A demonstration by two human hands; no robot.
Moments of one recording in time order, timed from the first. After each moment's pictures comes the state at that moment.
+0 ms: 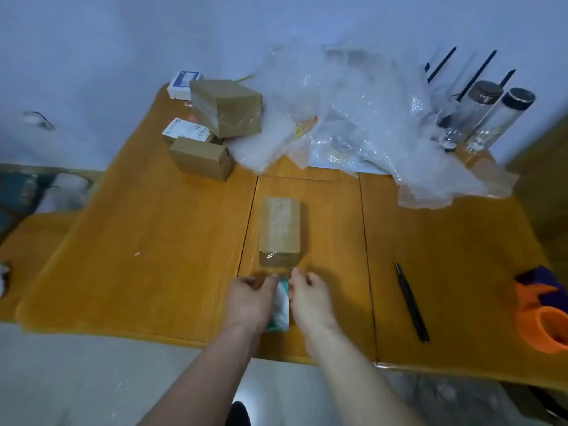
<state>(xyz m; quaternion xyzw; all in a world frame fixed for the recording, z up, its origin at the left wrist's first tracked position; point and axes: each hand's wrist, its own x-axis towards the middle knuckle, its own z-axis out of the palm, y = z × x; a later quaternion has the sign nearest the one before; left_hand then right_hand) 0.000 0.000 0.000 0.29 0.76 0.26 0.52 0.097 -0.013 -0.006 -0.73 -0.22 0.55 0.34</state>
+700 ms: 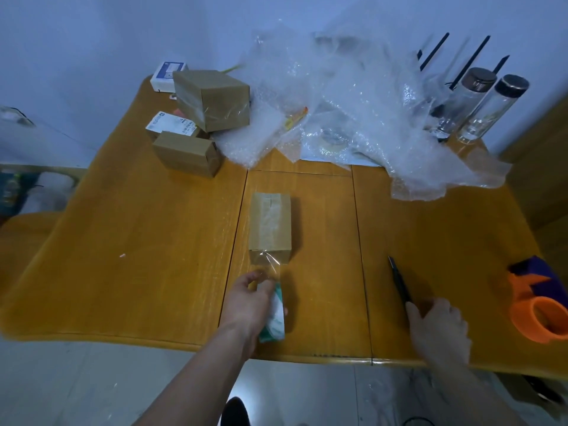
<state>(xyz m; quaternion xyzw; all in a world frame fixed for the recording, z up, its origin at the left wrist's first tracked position) 0.008 -0.002 0.002 0.27 0.72 0.24 0.59 0.285 -0.081 -0.059 -0.94 -0.30 0.18 0.03</state>
